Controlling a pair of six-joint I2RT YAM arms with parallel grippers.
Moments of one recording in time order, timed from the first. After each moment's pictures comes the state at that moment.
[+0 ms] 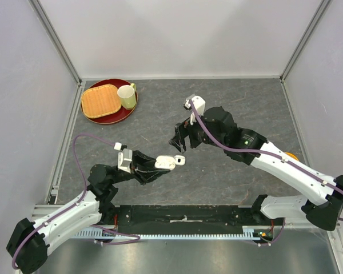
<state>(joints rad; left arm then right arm) -0.71 0.64 0.17 0.89 0.66 -0.37 0.91 1.21 1.25 -0.44 -0.02 0.24</state>
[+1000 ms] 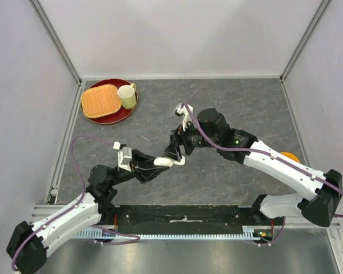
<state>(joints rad) -0.71 0.59 0.16 0.81 0.56 -0.37 0.90 1.28 1.18 -0.33 -0.36 0.33</state>
